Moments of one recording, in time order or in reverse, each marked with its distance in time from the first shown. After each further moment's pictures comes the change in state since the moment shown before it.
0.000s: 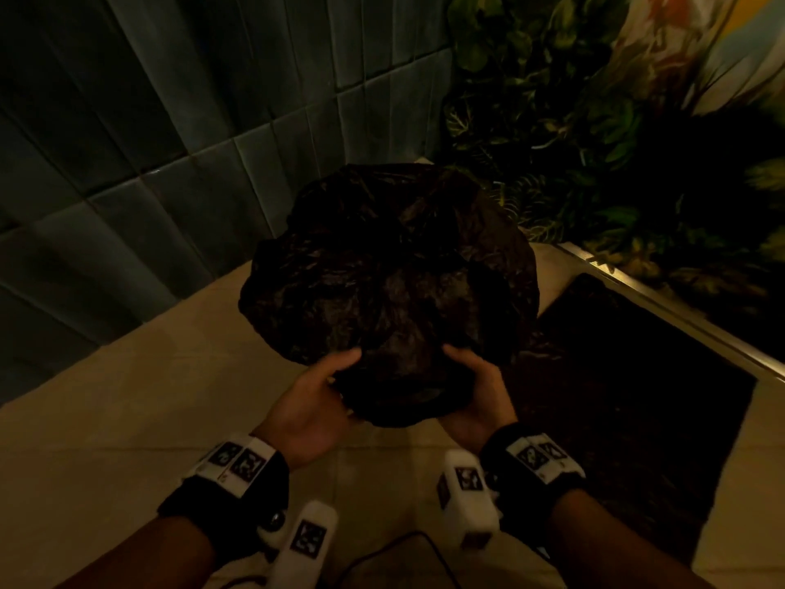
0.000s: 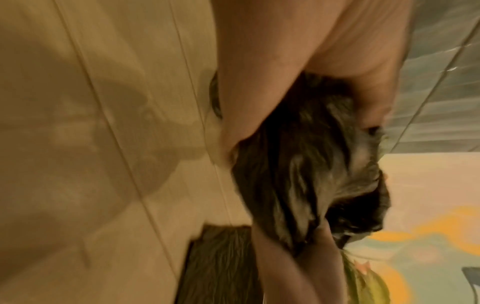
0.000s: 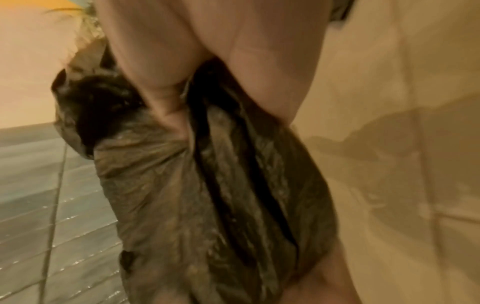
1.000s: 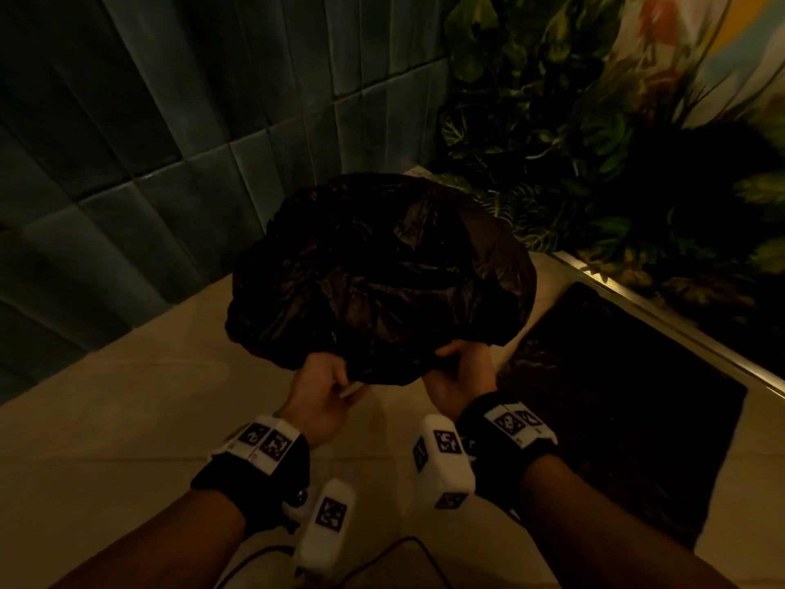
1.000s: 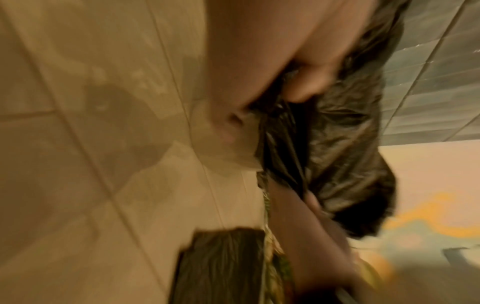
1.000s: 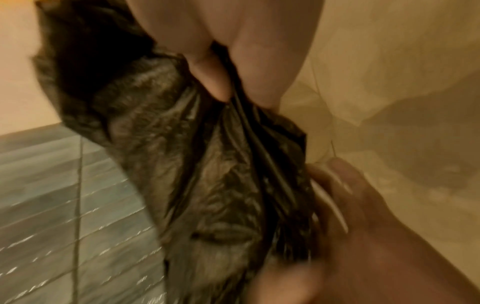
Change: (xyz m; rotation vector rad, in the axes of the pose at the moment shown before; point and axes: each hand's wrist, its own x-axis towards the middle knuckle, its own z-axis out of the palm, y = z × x) left_hand 0.041 0.000 0.002 -0.060 0.355 0.080; right_hand 0.032 -0.009 0.028 0.174 0.107 -0.191
